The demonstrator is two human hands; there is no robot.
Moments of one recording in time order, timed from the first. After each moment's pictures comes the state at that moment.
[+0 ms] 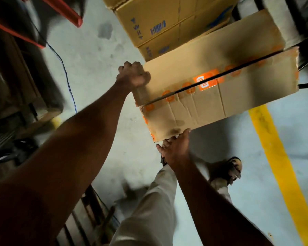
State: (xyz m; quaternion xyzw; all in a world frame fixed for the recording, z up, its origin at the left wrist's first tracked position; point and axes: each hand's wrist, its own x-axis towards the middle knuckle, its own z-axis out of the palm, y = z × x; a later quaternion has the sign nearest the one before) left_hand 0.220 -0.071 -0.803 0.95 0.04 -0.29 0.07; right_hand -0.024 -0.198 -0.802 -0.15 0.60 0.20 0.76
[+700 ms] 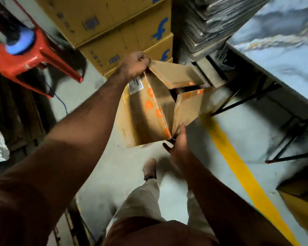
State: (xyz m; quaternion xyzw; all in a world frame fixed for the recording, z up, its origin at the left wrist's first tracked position) left_hand 0.179 -0.247 -0.479 0.94 -0.06 -0.18 0.29; right_hand -0.071 -0.350 -0.587 -0.37 0.50 0.13 0.77
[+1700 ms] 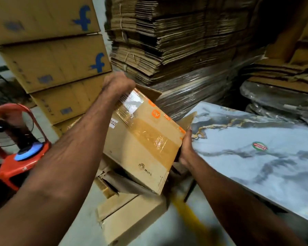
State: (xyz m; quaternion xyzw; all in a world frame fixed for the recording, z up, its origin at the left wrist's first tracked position) left_hand 0.032 -0.454 -0.128 0.94 -0.04 0.07 0.33; right_hand -0.083 -0.616 -0.345 -0.43 0.29 -0.03 0.86
